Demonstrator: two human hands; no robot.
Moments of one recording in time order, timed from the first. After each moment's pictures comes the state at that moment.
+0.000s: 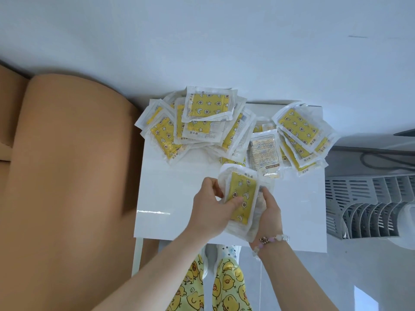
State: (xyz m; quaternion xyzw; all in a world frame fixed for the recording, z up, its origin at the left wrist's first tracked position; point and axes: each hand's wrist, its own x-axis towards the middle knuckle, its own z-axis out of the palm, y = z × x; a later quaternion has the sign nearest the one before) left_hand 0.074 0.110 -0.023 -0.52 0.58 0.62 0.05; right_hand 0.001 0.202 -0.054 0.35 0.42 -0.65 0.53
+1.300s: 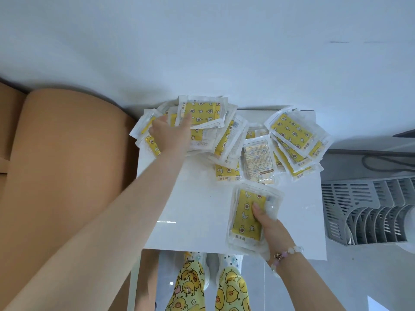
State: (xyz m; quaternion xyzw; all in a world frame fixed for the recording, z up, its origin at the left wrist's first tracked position) left_hand -0.001 -0.008 -0.040 -0.65 0.56 0.49 -0.15; right_hand -0.011 0.239 -0.056 0.24 0.62 -0.50 0.55
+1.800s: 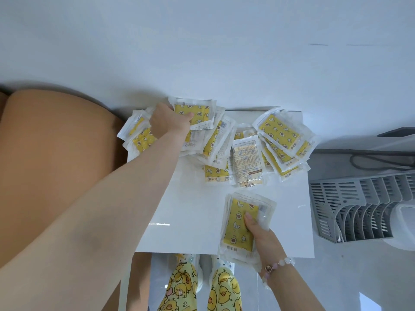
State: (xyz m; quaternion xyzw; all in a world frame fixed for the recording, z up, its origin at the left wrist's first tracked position) left_hand -0.041 -0.030 -0.061 -0.67 0.67 0.32 -0.05; right_hand -0.003 0.252 -0.043 0.25 0.62 -0.51 0.54
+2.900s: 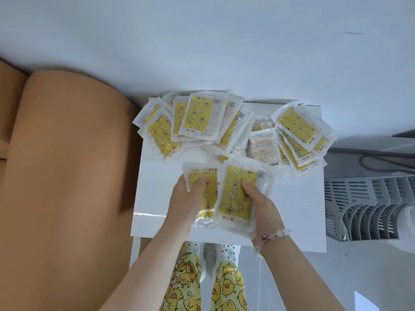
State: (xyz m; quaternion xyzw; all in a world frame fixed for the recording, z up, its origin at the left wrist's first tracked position) left_hand 0.090 0.091 -0.018 -0.59 0.48 0.65 -0.03; right_hand 0.000 0.200 -0.033 0.22 0.62 -0.54 0.53
